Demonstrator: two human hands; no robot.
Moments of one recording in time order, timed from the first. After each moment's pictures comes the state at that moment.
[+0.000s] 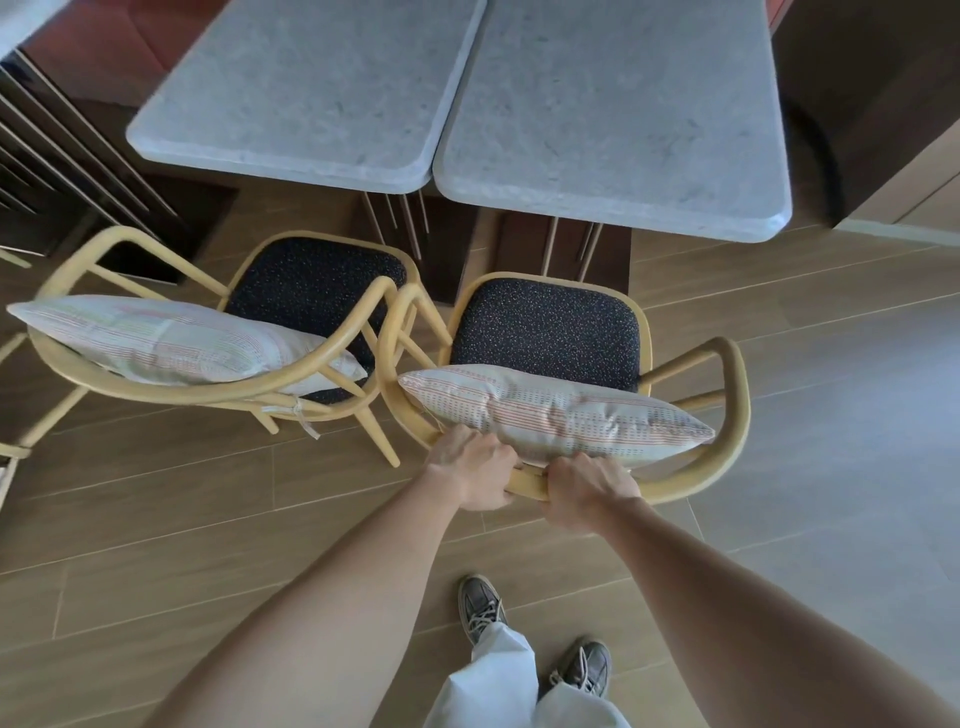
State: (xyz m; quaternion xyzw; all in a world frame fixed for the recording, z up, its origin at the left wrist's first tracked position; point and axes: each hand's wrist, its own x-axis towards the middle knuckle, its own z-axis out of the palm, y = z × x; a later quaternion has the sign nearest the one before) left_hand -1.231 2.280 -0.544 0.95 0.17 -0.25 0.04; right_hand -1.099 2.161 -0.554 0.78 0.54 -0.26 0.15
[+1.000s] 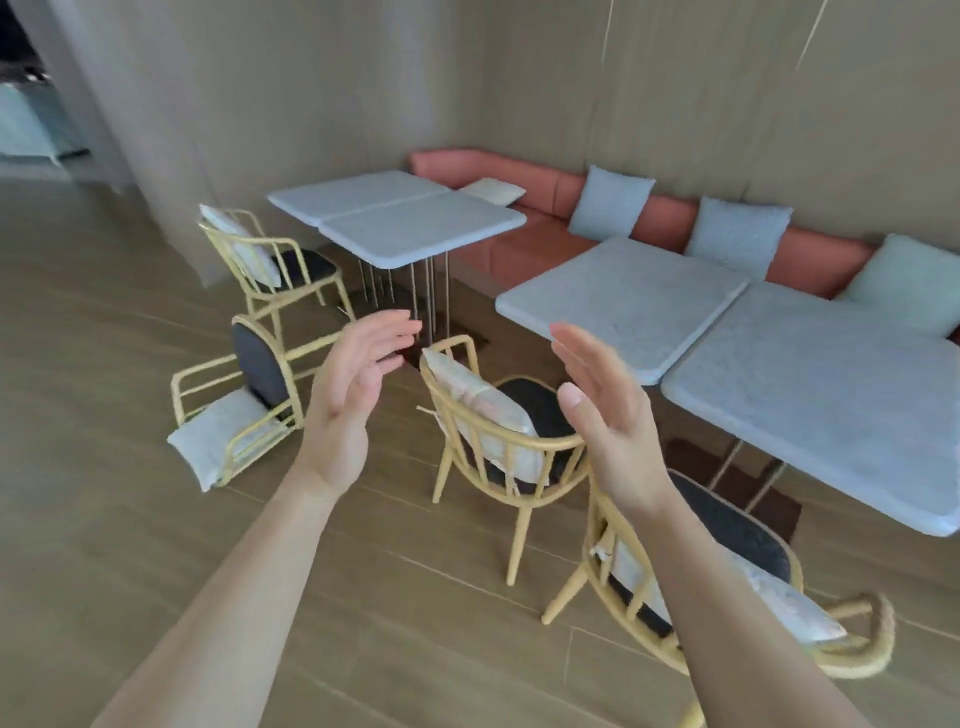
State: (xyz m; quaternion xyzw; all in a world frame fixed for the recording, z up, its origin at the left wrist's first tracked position) left_hand -1.626 2.132 -0.186 0.65 0.33 0.62 0.30; right_hand -1.367 2.123 -0.186 0.37 0.69 -0.32 -0.54
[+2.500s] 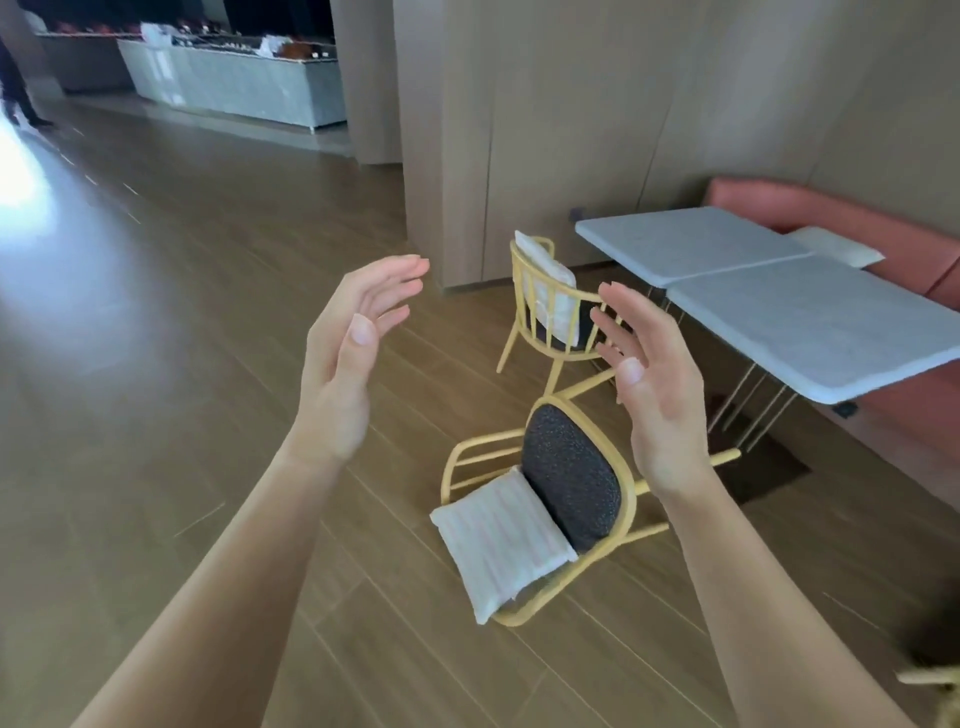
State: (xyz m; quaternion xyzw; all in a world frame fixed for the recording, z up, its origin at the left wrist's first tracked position) left_hand -2.616 2.549 -0.185 0.60 0.39 0.68 0.14; right_hand -2.362 2.633 -0.193 0.19 0.73 -0.37 -0.54
